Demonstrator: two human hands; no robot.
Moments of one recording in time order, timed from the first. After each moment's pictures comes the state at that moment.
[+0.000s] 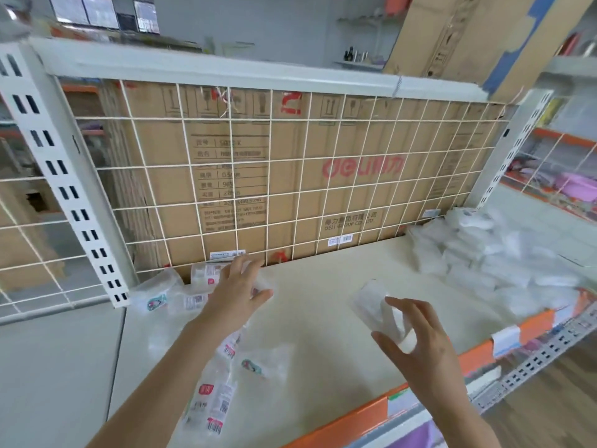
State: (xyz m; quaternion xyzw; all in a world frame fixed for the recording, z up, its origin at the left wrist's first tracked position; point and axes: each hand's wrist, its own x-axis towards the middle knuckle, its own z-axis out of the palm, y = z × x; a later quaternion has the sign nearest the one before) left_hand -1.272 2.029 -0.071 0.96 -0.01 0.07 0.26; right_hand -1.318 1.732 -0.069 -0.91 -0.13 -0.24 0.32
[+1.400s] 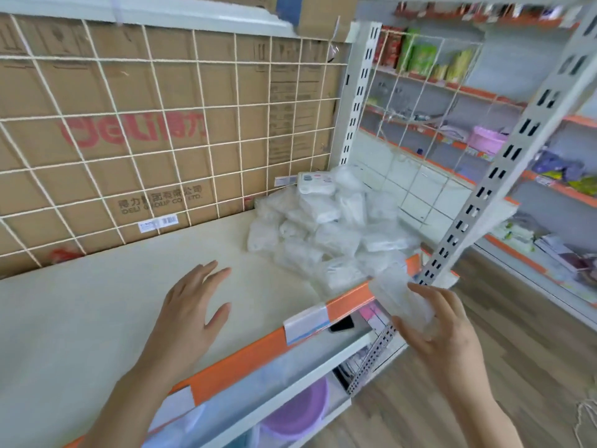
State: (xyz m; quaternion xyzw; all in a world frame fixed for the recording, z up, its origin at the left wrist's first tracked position) left_hand -1.235 1.739 -0.100 0.96 -0.11 0.17 0.22; right_hand -1.277 1.395 -0.070 -0.90 0.00 -0.25 0.35
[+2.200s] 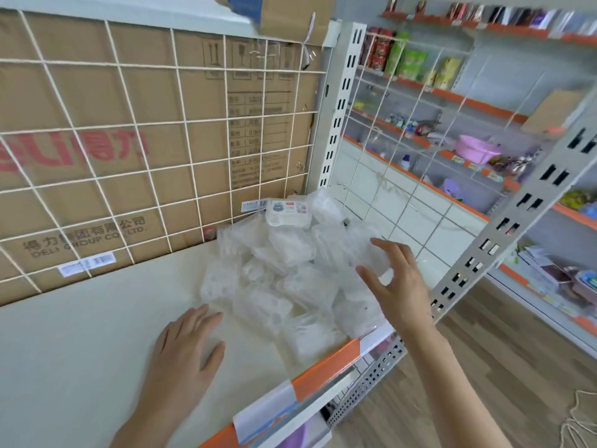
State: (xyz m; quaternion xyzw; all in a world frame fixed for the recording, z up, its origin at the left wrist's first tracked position) left_hand -1.155 1.678 -0.156 0.97 -0.06 0.15 0.21; right_hand -1.106 1.366 -0.051 -0.91 -0.03 -0.24 0.33
